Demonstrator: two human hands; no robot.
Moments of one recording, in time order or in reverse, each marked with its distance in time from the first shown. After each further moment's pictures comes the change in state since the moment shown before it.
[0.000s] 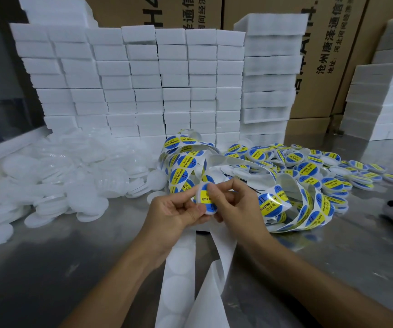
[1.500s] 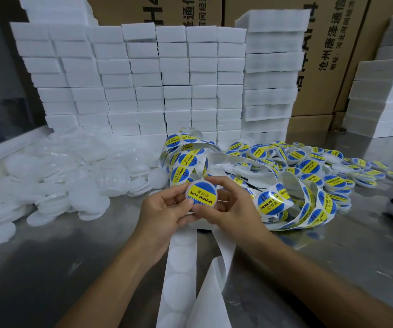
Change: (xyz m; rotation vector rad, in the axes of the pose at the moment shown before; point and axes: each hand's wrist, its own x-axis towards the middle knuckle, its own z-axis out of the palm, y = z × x) left_hand 0.003 0.002 -0.008 -0.040 0.148 -0.064; right_hand -0.004 0.000 -0.002 -0.012 -0.220 -0.009
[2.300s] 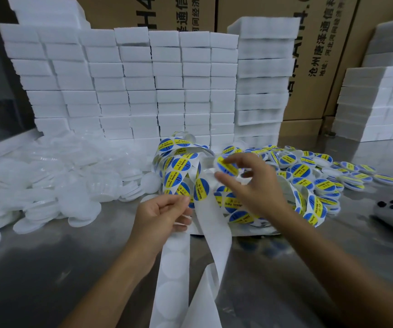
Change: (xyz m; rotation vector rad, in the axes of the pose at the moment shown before) left_hand 0.000 0.000 0.002 0.215 0.146 -0.046; right_hand 0.034 -0.023 -0.057 -0.610 0.235 -0.253
